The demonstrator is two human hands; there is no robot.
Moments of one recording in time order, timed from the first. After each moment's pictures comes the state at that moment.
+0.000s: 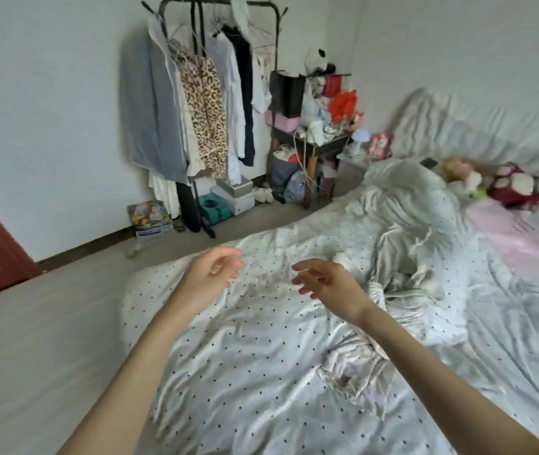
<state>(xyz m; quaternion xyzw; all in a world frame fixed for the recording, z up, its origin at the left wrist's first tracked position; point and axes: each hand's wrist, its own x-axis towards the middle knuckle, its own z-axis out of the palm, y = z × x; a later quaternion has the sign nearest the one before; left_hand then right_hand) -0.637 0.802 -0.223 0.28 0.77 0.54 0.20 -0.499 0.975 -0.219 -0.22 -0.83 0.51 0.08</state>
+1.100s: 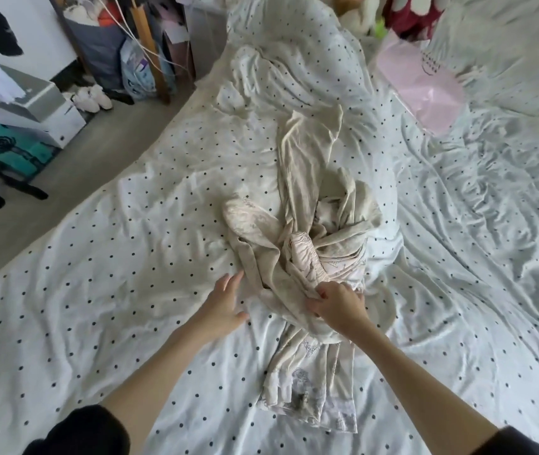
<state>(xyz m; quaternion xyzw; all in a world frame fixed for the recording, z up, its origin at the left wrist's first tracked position) -0.688 1.133 -0.521 0.52 0.71 0.10 0.47 -0.480 1.218 -0.484 -0.60 -0.74 0.30 -0.10</state>
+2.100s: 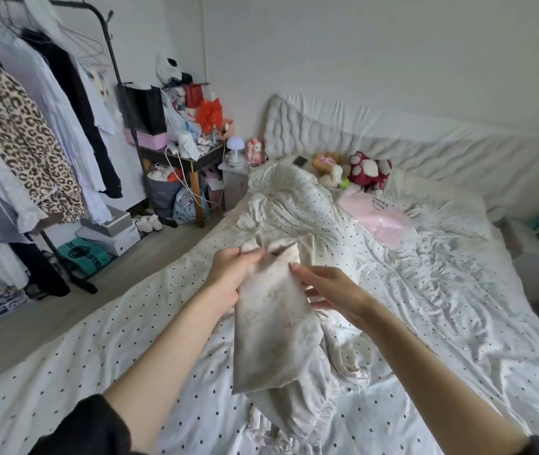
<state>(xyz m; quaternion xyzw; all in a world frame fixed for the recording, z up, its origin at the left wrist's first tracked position) -0.604 1.088 -0.218 0.25 0.63 0.61 0.42 -0.430 1.142 -0.209 -0.39 -0.68 0.60 0.15</state>
